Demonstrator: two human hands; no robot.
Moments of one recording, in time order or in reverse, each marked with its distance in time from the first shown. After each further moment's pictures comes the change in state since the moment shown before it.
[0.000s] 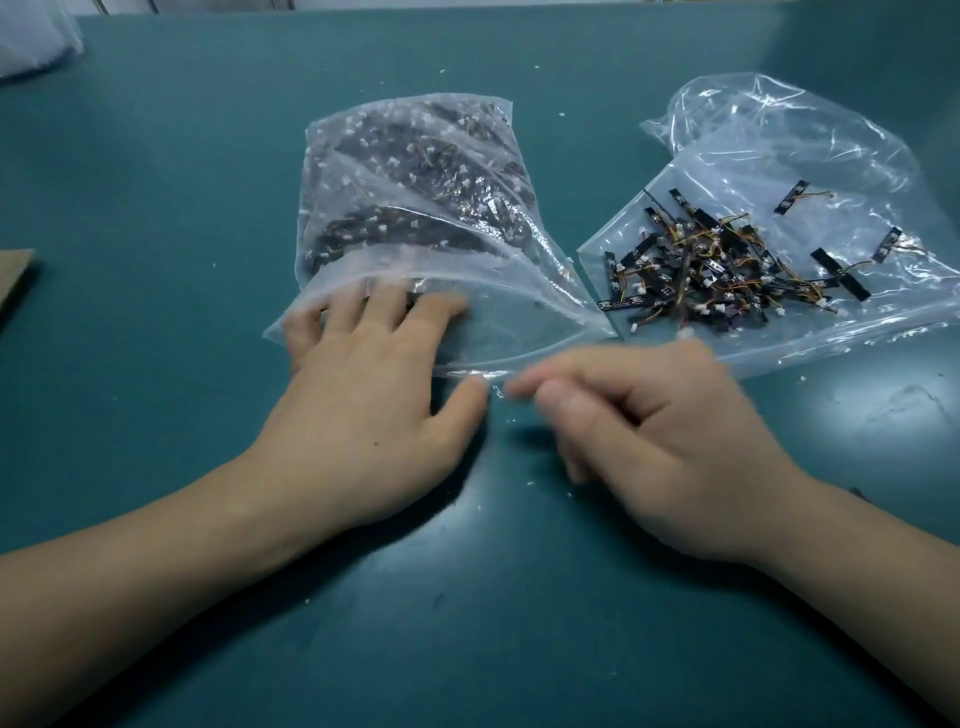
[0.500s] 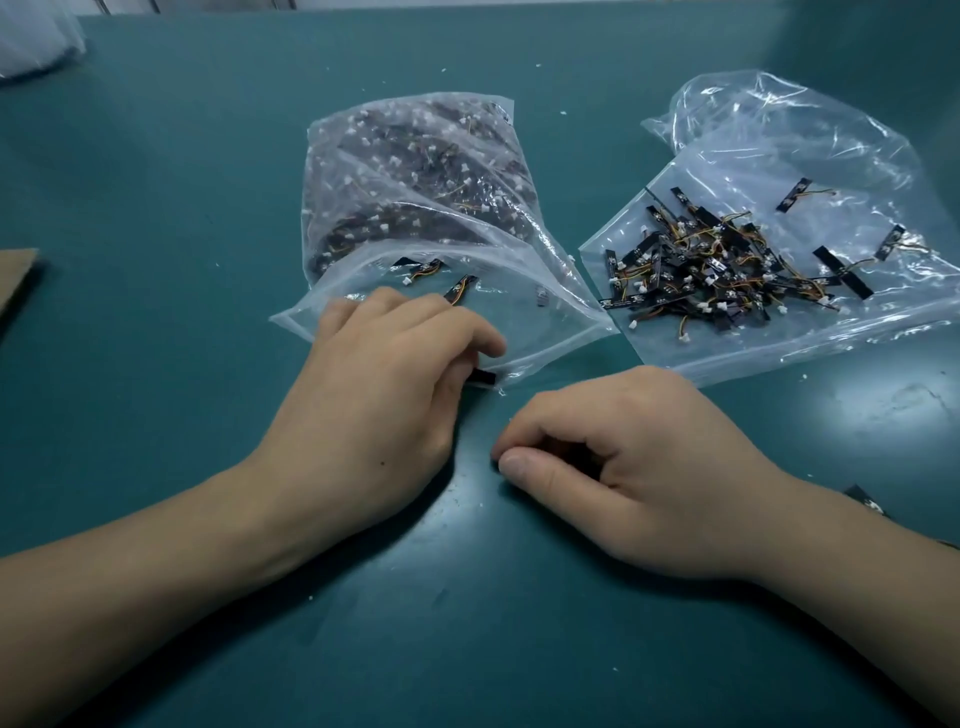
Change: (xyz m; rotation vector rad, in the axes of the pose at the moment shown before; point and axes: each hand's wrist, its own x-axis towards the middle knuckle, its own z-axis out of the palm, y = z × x) left_hand 0.000 -0.003 0.003 -0.118 0.218 0.275; right_hand 0.002 -0.010 0.004 -0.270 -0.206 -0.006
